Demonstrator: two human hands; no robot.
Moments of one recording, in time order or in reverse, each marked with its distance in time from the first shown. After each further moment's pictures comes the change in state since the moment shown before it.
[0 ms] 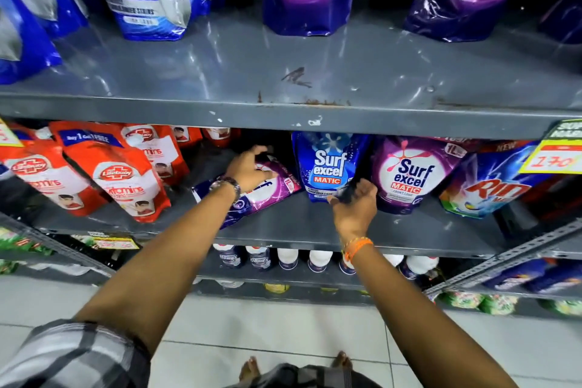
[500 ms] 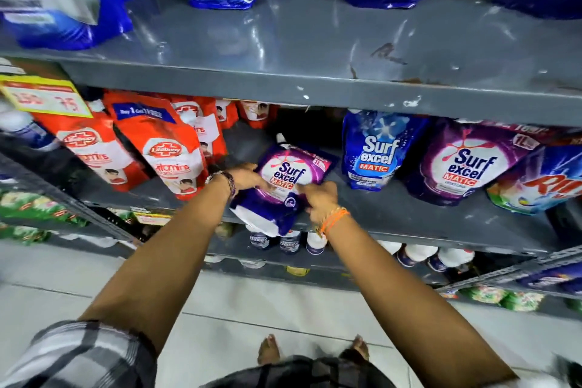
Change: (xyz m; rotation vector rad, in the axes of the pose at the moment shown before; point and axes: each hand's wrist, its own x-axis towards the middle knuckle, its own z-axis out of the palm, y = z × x) left_hand -0.019 -0.096 -0.045 -0.126 -0.287 -0.386; right_hand -0.061 -0.015 0.141 0.239 -0.360 0.502
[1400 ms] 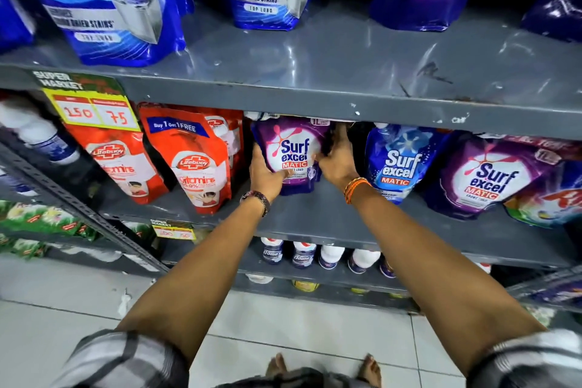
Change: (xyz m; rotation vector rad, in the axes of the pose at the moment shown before) left_hand -0.009 0.007 0.006 -0.596 0.501 0.432; right_hand 0.001 -0.090 0.033 -0.447 -0.145 -0.813
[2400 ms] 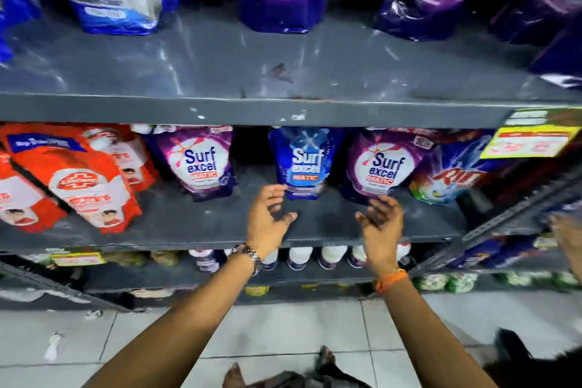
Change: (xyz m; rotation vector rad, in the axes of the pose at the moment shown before) left_hand -0.128 0.004 0.135 0.050 -0.301 0.086; right_hand -0.150 0.120 -0.218 0.139 0.478 0.414
